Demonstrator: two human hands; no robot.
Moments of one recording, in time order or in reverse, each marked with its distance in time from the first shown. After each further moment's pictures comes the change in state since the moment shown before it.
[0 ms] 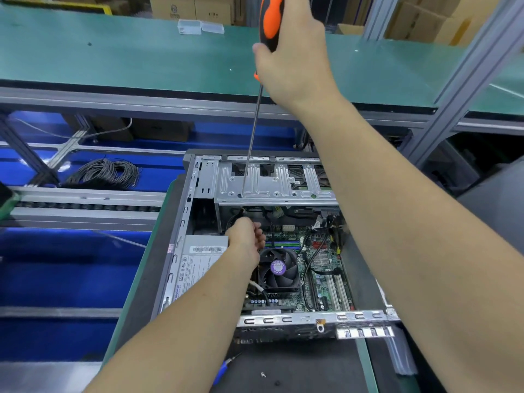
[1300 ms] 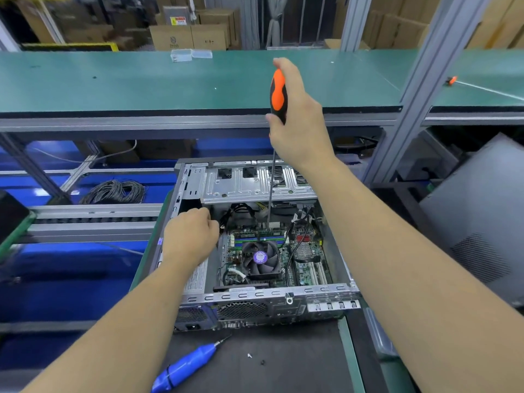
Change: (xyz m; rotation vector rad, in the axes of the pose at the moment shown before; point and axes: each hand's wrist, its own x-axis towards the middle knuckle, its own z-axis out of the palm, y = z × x) left_hand -0.044 0.033 -0.081 1.568 0.362 1.208; right_hand -0.084 0.037 -0.057 0.062 -0.088 0.123
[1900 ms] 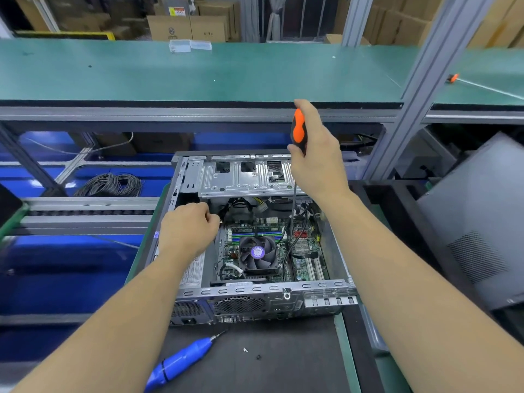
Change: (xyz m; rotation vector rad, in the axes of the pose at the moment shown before) left_hand 0.001 -0.002 0.002 -0.006 0.009 0.034; right_hand -0.040 0.048 0.007 -0.078 0.033 0.088
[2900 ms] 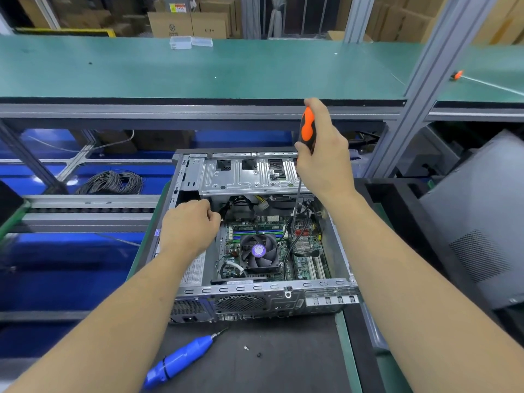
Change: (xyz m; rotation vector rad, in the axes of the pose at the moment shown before) left_hand 0.000 -0.001 0.003 -0.009 0.018 0.038; right_hand -0.002 0.007 -0.001 0.015 0.056 0.023
